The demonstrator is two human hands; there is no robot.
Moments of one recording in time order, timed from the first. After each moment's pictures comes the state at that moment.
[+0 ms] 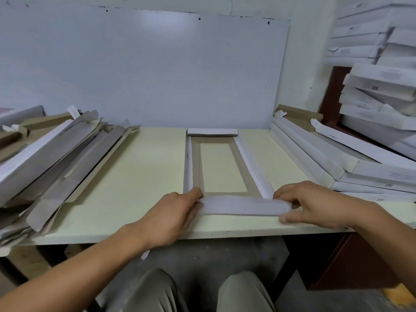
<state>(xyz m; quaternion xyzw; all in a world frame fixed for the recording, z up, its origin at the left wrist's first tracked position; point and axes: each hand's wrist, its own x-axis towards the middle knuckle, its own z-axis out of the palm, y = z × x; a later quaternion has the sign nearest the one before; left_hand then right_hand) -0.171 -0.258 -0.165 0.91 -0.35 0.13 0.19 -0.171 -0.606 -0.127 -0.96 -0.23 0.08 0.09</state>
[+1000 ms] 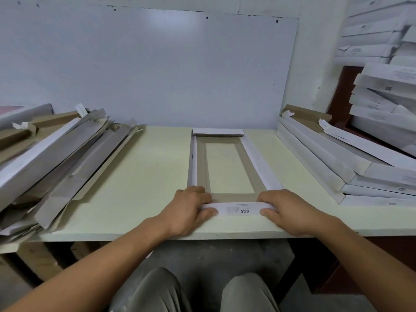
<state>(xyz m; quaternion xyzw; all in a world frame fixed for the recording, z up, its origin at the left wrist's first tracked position) -0.136 -0.272 -0.187 0.92 -0.32 0.07 0.20 -0.154 -0.558 -0.170 -0.98 -0.18 0.00 0.11</state>
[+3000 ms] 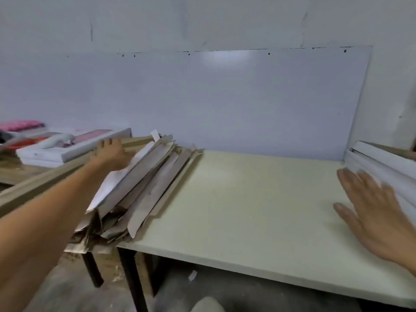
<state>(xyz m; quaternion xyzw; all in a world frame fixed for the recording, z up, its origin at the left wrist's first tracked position) -0.066 0.033 -0.063 0.95 0.25 0.17 0.10 -0.114 -0.556 -0.127 -0.97 -0.17 -0.19 0.06</state>
